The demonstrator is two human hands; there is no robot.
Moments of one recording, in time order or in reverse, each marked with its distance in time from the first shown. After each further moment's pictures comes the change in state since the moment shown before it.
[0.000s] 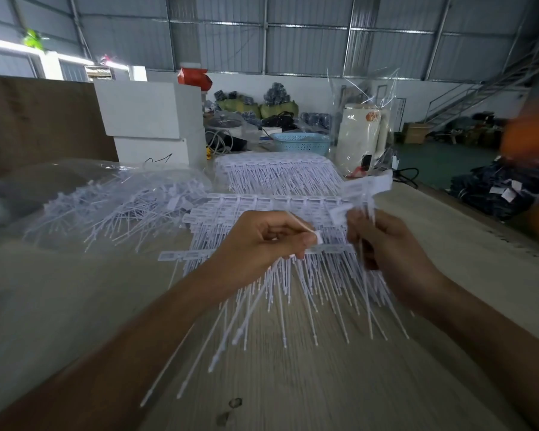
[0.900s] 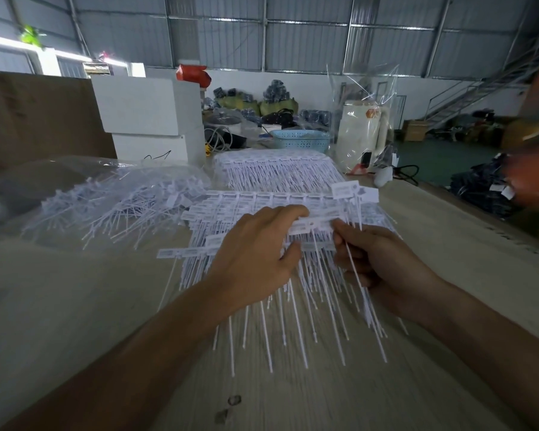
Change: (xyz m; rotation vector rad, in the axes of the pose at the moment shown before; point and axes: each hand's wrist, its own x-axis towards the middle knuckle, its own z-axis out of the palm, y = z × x) left_hand -0.009 -0.004 0.013 0.892 0.130 0.065; right_hand -0.008 -0.001 0.013 0.297 -0.127 0.291
